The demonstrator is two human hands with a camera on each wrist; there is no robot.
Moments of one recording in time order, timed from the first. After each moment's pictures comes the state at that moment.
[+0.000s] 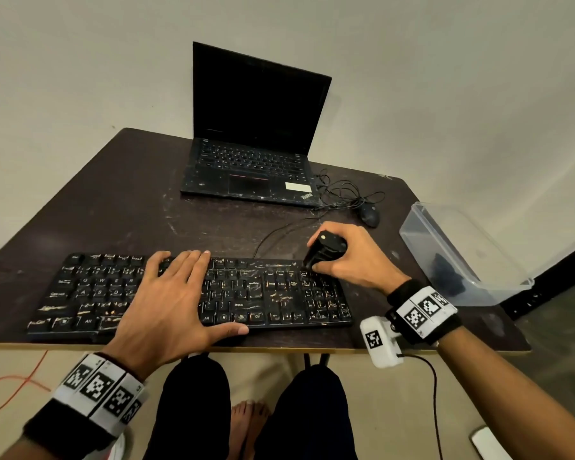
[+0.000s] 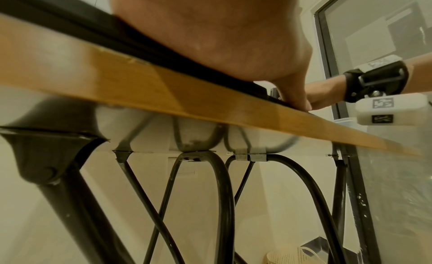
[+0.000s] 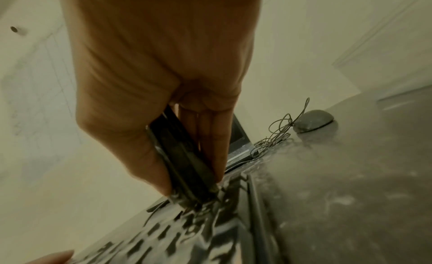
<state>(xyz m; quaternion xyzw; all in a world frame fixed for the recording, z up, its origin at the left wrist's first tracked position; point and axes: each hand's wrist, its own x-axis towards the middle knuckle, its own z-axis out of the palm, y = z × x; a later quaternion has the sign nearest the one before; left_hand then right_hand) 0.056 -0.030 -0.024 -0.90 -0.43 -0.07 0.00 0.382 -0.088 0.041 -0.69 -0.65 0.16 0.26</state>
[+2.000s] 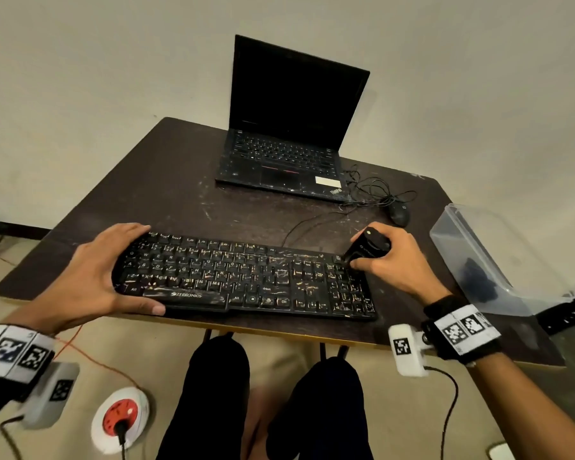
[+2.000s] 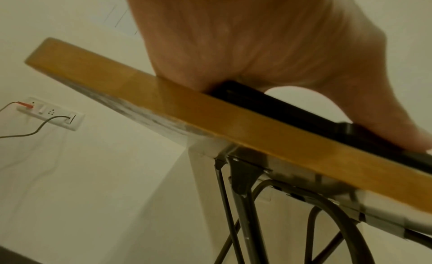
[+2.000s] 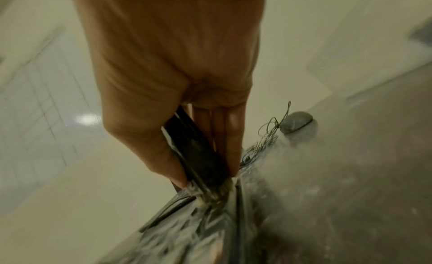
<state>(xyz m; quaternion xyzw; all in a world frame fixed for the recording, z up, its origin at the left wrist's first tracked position) -0.087 0.029 -0.041 -0.84 -0.43 -0.23 -0.26 0.393 -0.101 0.033 -0.73 -0.60 0.14 0.29</state>
